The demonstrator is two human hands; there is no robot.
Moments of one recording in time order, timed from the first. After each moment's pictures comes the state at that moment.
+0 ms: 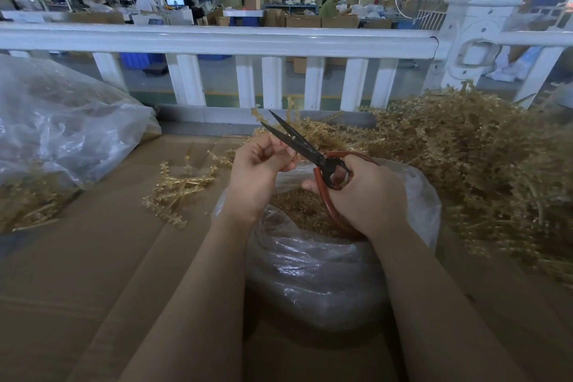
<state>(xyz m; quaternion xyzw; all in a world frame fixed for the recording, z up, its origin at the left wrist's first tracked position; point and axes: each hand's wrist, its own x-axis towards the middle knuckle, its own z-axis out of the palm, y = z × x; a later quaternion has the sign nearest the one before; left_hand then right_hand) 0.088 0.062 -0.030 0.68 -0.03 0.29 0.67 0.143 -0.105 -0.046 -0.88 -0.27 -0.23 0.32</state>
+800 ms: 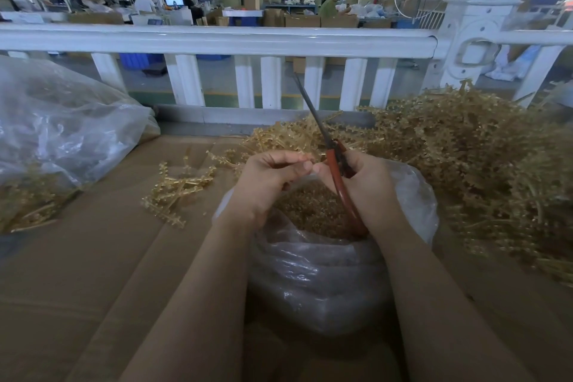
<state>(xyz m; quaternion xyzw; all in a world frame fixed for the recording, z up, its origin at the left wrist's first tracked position) 0.091 0.054 -0.031 0.66 0.02 0.16 0.73 0.149 -0.100 -0.046 -0.76 -0.25 -0.07 0.59</state>
